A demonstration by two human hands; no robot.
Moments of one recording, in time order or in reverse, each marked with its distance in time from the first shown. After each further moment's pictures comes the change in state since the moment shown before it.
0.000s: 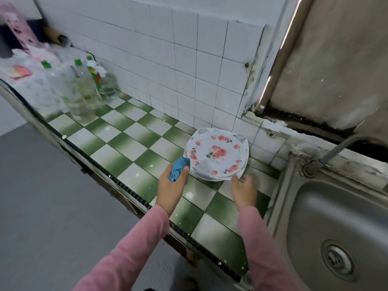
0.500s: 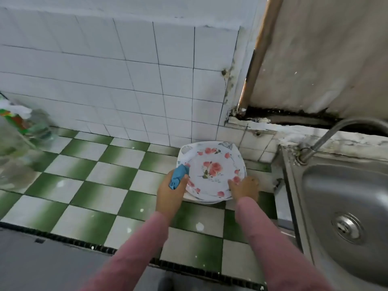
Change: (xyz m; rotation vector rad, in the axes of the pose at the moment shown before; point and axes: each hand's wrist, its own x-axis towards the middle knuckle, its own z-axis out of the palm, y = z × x) left_hand 0.165 -0.009 -0.013 0.123 -0.395 -0.007; right_hand 0.089 -0.017 0.076 -0.357 0.287 0.294
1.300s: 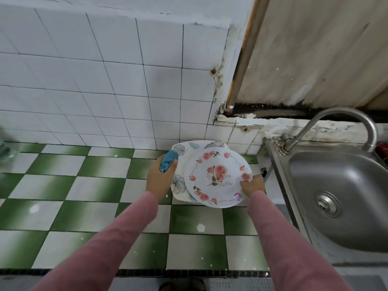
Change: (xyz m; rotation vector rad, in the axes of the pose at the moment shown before) left_hand 0.081 0.012 -0.027 0.092 -0.166 0.038; right_hand -0.003 0.011 -0.031 0.375 0.004 0.283
